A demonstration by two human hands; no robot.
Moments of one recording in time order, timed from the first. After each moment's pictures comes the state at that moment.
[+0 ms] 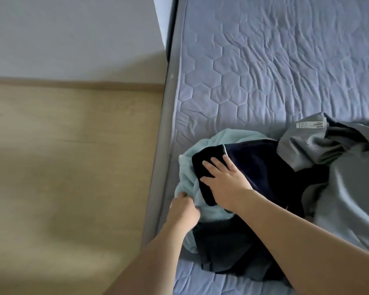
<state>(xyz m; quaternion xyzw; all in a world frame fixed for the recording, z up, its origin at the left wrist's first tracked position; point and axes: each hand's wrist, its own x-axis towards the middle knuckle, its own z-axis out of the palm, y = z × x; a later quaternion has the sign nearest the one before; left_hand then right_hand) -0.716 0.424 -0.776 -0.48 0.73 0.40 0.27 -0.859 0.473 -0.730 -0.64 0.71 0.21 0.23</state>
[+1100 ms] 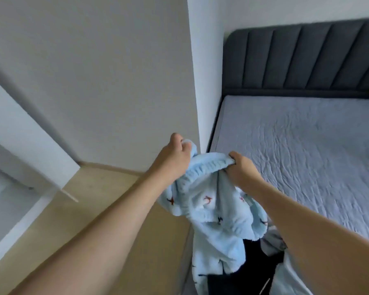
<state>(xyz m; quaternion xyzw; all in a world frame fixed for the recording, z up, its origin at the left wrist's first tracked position) -0.719 0.358 -0.175 -0.48 0.80 0.31 -0.18 -0.880 0.445 -0.247 -0.42 0.80 -0.36 0.22</state>
